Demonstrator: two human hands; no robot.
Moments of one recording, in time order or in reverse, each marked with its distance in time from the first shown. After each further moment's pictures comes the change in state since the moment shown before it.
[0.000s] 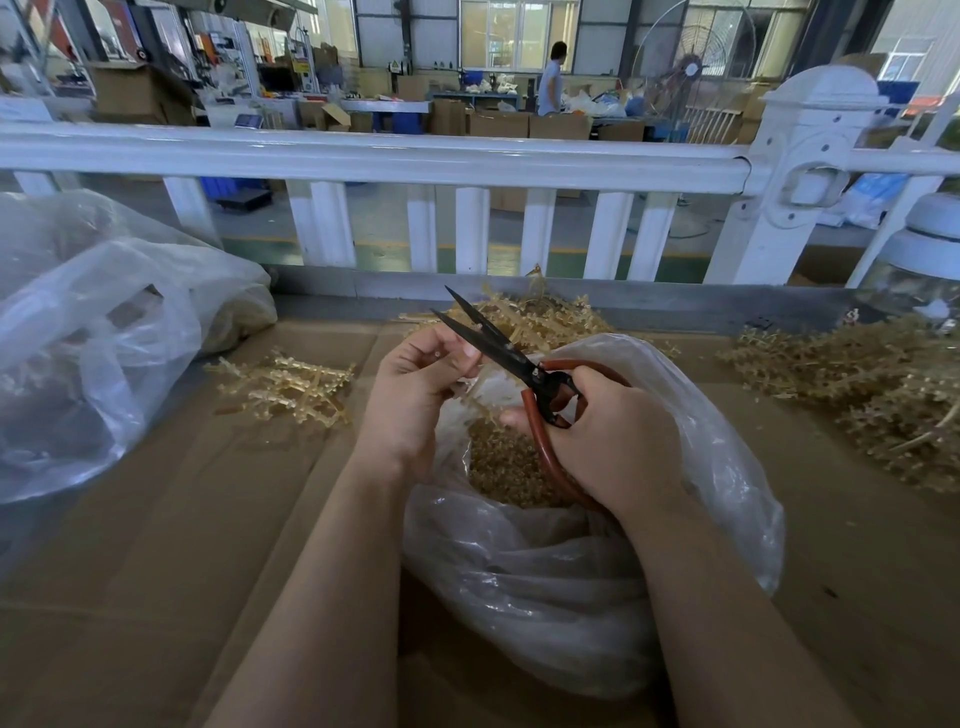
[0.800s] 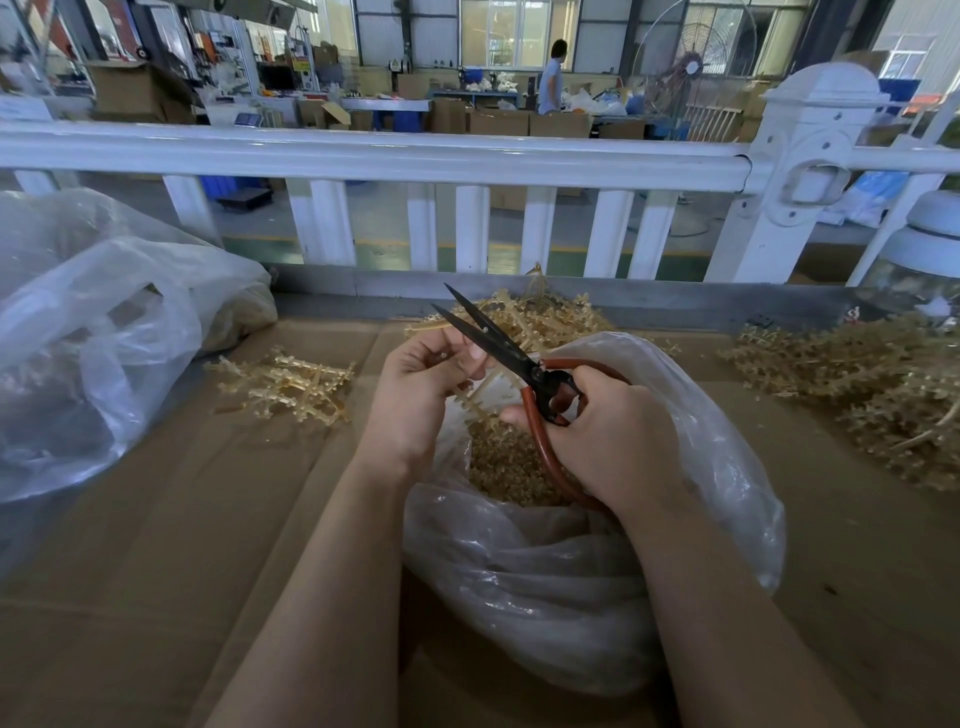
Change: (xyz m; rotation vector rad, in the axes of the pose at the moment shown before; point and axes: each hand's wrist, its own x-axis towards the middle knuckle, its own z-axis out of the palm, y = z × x) left_hand -0.001 0.000 -0.002 0.130 -0.016 0.021; right_hand -0.001 0.001 0.001 0.038 0.030 -0.032
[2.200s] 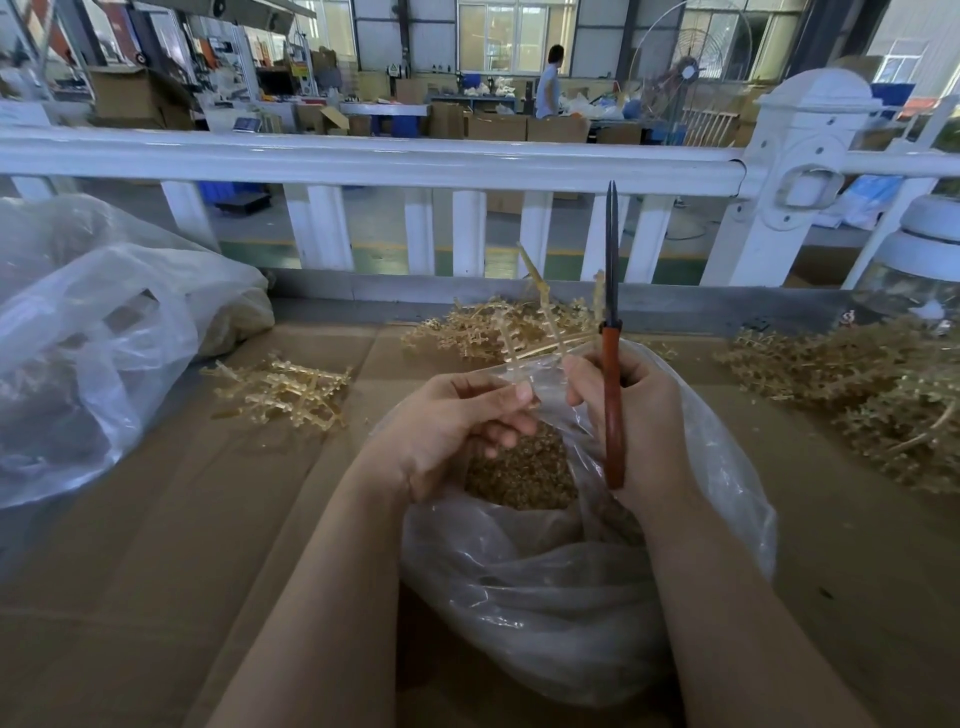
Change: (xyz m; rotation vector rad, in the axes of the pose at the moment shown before) left_hand -0.008 0.007 0.007 -0.026 -0.317 -0.420; right_hand 0.010 -0.006 -0.014 0.897 0.059 0.437
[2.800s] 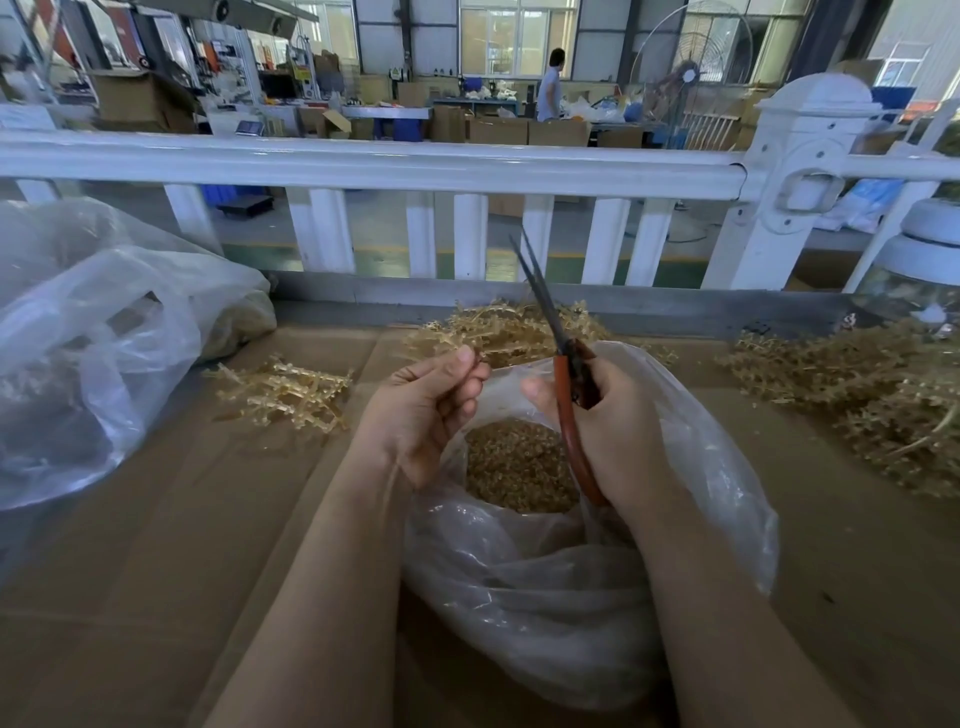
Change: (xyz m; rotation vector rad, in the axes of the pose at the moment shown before) left_hand 0.007 0.000 -0.010 -0.379 0.345 0.058; right_hand 0.002 0.017 0.005 -0.409 -0.092 -0.053
